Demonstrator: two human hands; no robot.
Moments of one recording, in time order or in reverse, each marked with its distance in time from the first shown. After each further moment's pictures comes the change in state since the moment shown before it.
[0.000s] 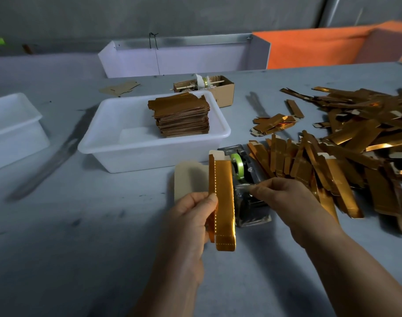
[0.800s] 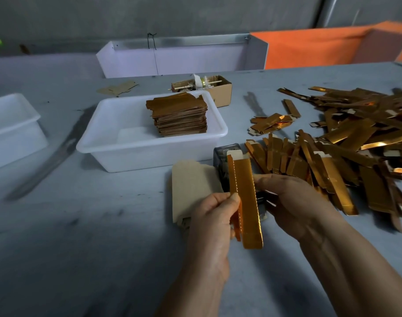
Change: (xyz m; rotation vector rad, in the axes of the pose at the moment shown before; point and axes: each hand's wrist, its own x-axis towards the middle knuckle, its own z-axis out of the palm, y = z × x) left_hand -0.002 -0.017 0.031 -0.006 -0.049 -0.006; right_hand -0.006 -0.014 -0.004 0.445 -0.098 0.152
